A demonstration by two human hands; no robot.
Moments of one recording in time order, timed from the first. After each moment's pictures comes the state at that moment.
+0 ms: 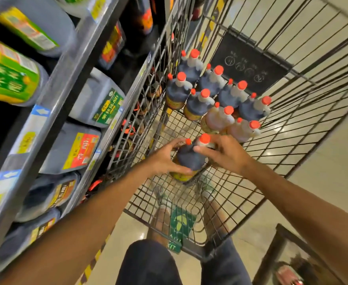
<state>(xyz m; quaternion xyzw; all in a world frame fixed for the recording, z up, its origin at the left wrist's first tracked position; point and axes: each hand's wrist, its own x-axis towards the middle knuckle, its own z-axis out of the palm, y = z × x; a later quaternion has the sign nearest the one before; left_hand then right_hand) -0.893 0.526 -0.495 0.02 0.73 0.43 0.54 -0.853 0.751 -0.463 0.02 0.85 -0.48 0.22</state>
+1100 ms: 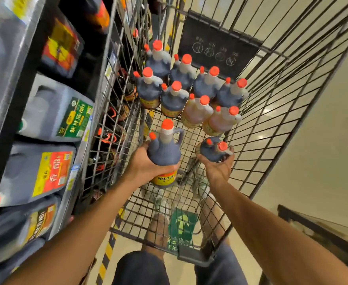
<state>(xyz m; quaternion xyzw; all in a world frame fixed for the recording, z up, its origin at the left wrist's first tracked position) -0.881 0.540 -0.504 -0.04 0.79 0.46 0.41 -0.778 0.728 -0.555 0.62 0.53 -0.58 -0.03</state>
